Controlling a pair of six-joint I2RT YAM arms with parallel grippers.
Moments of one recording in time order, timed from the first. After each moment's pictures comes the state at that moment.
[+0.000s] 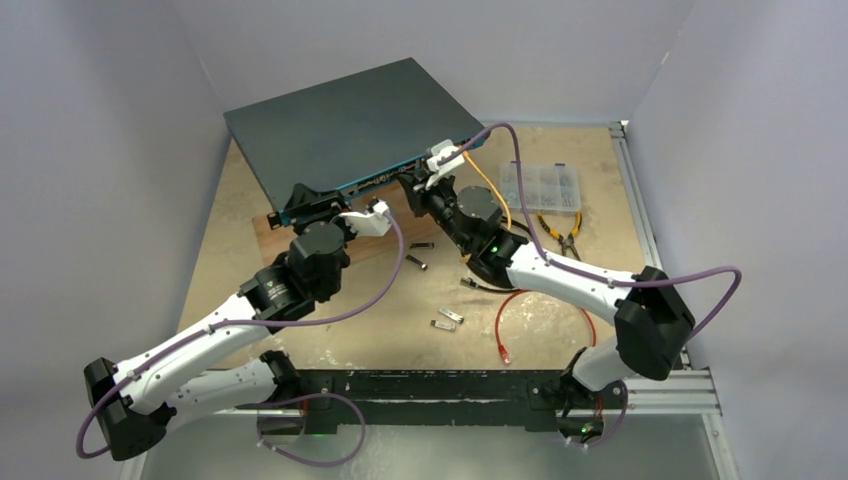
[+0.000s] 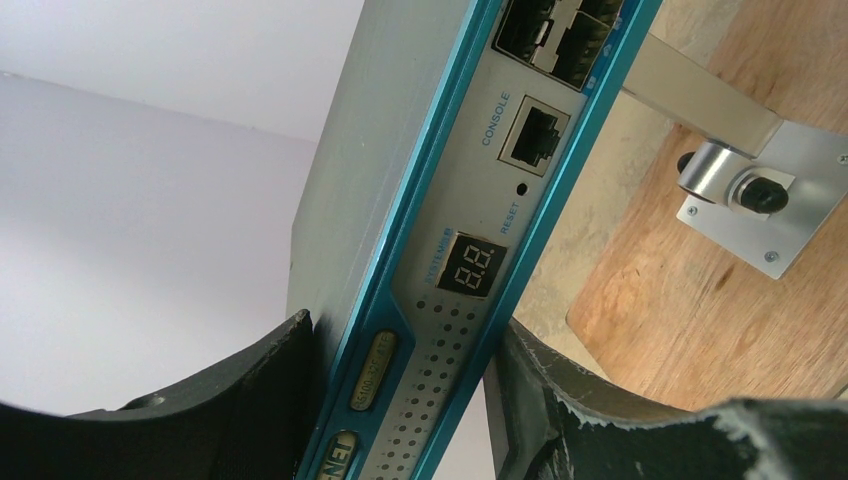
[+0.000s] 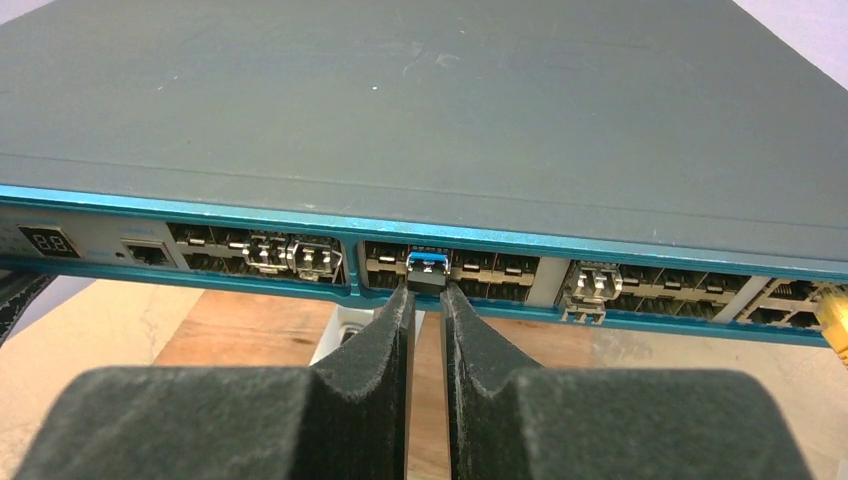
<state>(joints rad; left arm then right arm) -0.88 0.90 0.86 -0.17 -0.96 0.98 0.87 1.49 1.03 0.56 0.25 0.07</state>
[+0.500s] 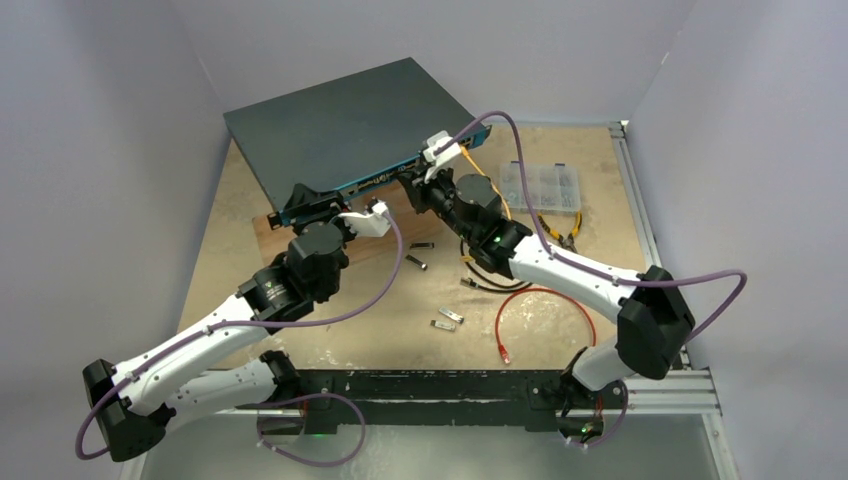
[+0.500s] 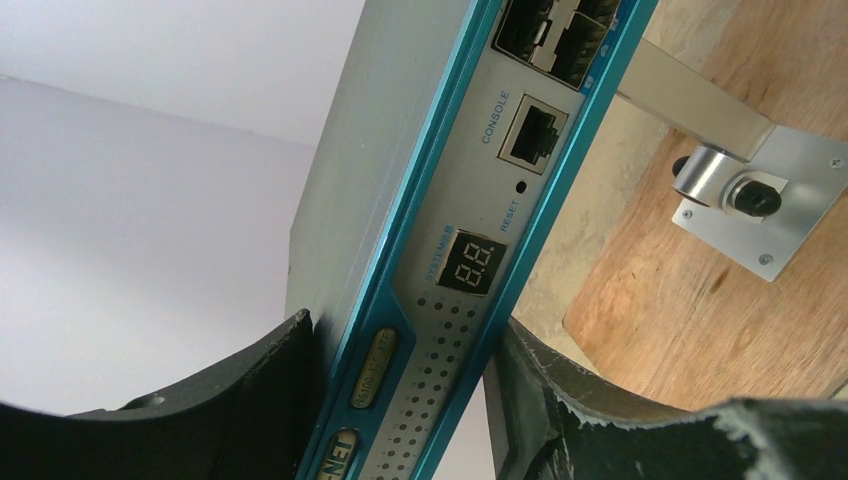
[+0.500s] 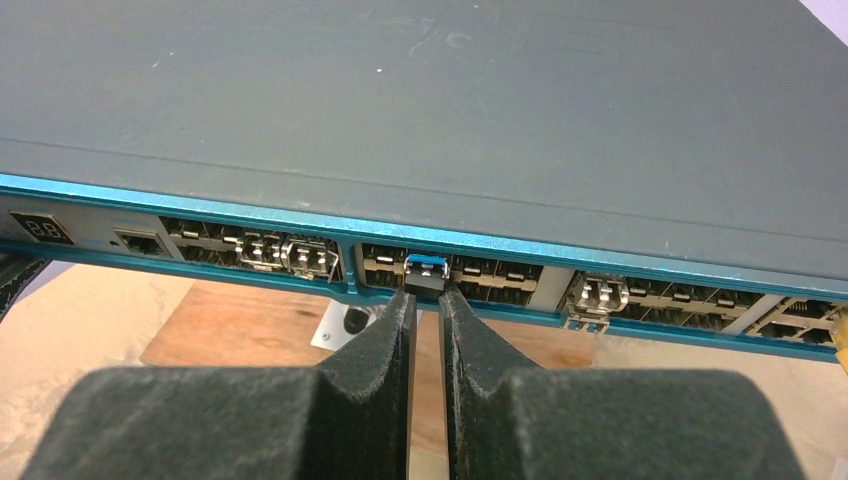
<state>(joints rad) -0.88 0.90 0.86 -0.18 -0.94 0.97 0.84 1.50 1.09 0.45 0.17 0.08</state>
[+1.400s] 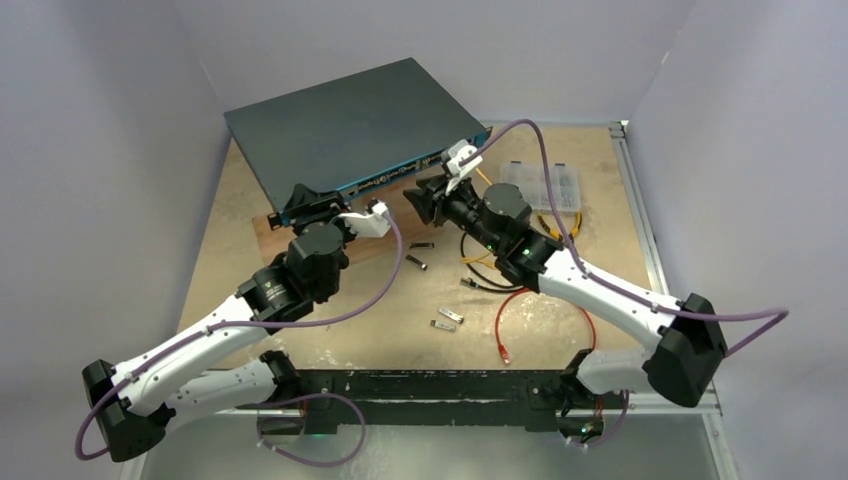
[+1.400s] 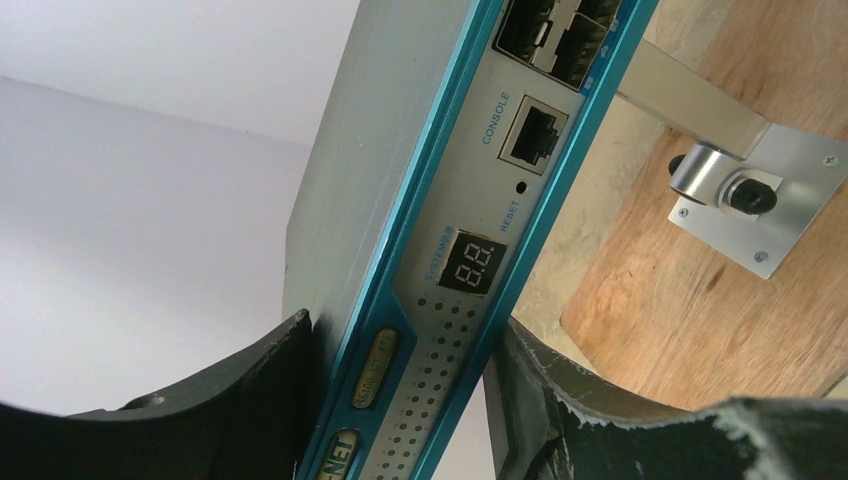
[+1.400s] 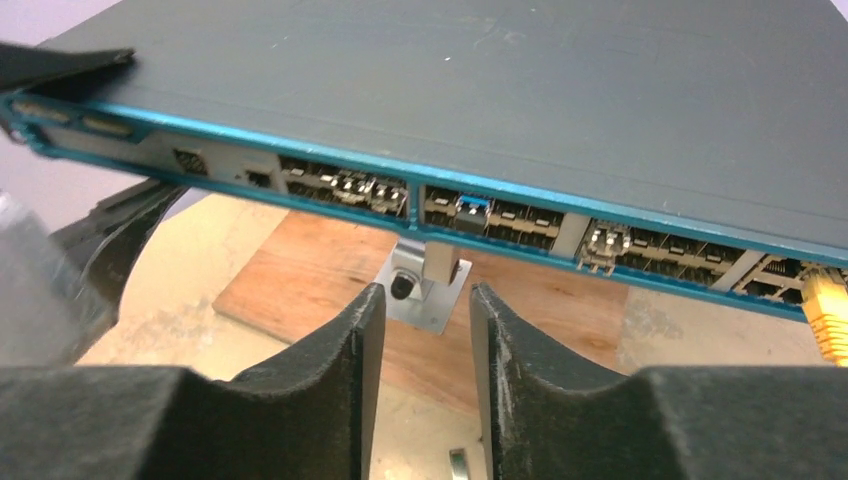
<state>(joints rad) -0.88 0.89 0.86 -0.19 -0.94 0.97 0.82 1.33 1.02 0.35 0.03 0.10</state>
